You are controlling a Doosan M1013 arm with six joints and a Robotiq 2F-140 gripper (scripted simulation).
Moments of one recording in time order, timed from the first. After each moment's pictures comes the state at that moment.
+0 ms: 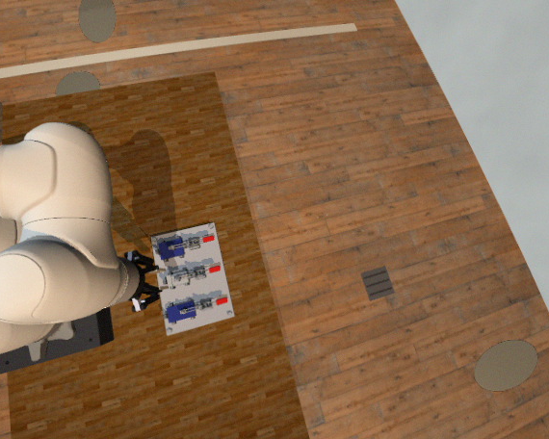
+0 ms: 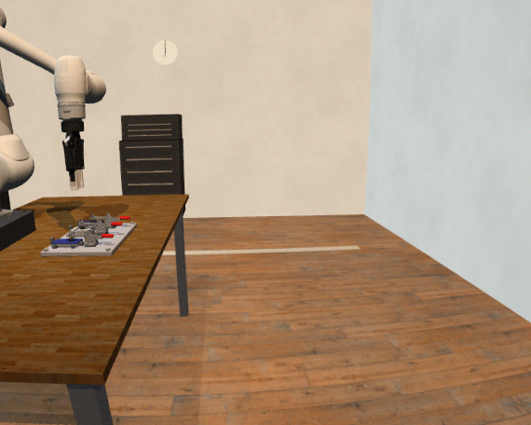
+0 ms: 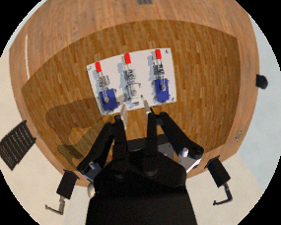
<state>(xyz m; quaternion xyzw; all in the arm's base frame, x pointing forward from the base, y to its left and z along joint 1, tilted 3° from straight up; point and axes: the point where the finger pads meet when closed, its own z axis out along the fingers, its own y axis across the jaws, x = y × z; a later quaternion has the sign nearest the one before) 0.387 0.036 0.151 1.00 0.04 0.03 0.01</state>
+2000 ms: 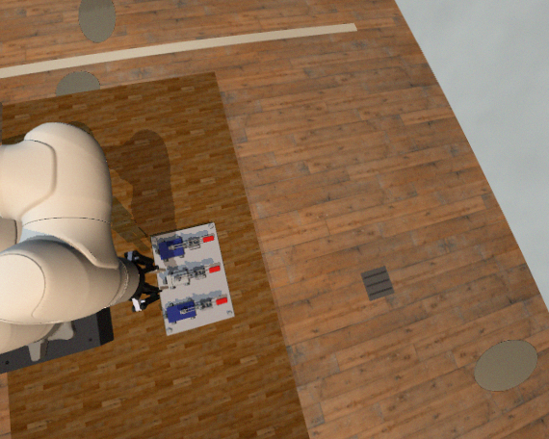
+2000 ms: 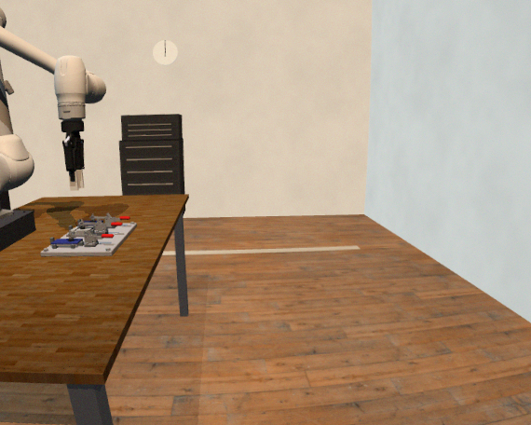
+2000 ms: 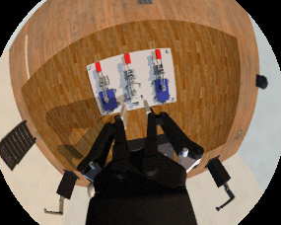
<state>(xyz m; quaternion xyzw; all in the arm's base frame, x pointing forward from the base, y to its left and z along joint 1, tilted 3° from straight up) 0.387 0.036 0.151 1.00 0.04 0.03 0.01</state>
